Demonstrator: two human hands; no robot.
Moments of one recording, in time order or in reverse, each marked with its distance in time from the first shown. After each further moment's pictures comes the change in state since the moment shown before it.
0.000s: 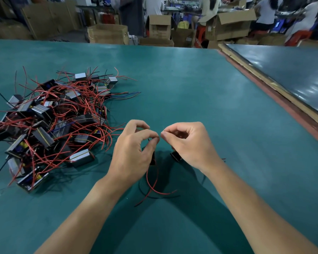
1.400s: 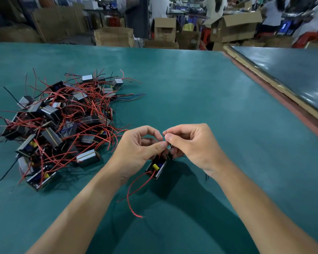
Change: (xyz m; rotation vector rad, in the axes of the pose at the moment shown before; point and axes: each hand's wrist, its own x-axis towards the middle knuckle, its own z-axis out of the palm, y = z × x) left_hand 0.008 0.008 -0.016 -0.810 -0.285 -0.392; right_hand -0.003 -0.009 -0.004 0.256 -0.136 0.097
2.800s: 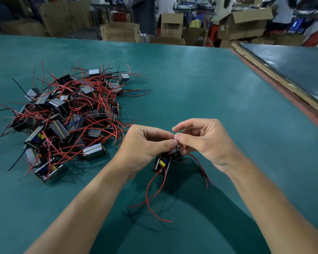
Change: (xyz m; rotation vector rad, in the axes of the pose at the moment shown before) left_hand -0.002 0.002 -0.001 0.035 -0.017 0.053; right_hand 0.000 -0.009 -0.007 0.095 -0.092 0.025
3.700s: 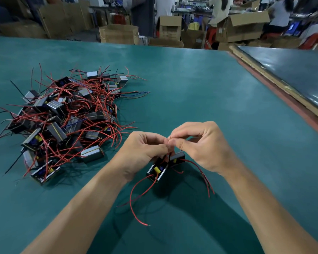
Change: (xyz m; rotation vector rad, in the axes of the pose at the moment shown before) left_hand 0.002 -0.005 0.000 -0.030 -0.038 -0.193; right_hand 0.001 0.006 -0.002 -0.368 0.007 -0.323
